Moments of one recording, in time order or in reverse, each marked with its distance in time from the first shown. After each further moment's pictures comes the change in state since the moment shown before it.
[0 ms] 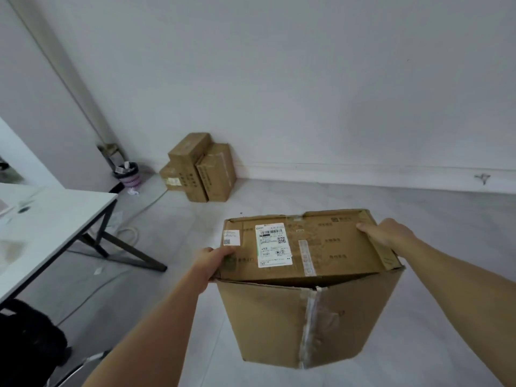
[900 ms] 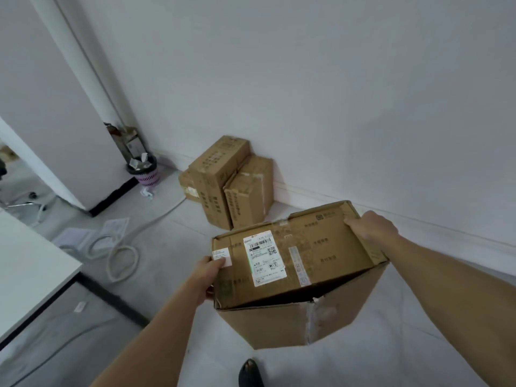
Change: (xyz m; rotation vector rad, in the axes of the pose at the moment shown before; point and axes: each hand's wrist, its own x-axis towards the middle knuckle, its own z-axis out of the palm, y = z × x) left_hand 0.612 0.255 -0.117 -0.182 0.092 -0.210; right_hand 0.532 -0.576 0.118 -0.266 -0.052 -0.246
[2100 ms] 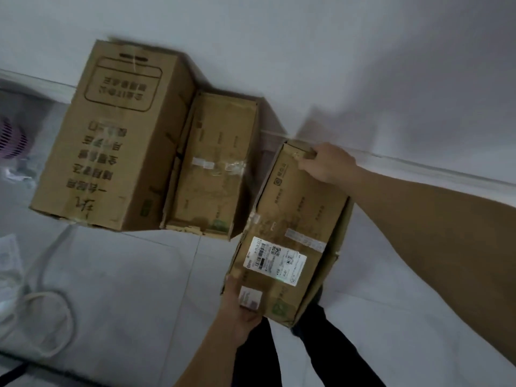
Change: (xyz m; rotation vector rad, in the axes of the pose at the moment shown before) left_hand 0.682 0.196 0.165 -0.368 -0.103 -0.832; right_hand 0.774 -0.305 0.211 -0.031 -0.369 0.014
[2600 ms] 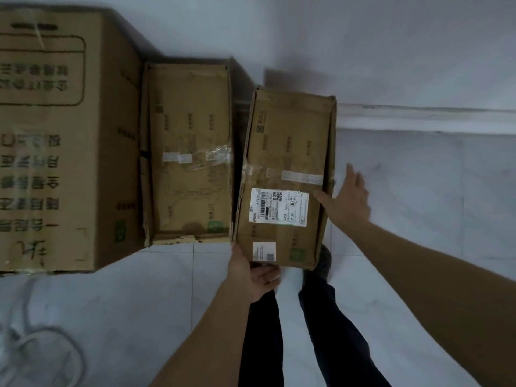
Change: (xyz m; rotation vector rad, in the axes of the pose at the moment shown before) left_hand 0.081 0.073 0.023 0.014 -0.070 -0.216; right_hand -0.031 0.062 0.143 0.285 0.252 0.499
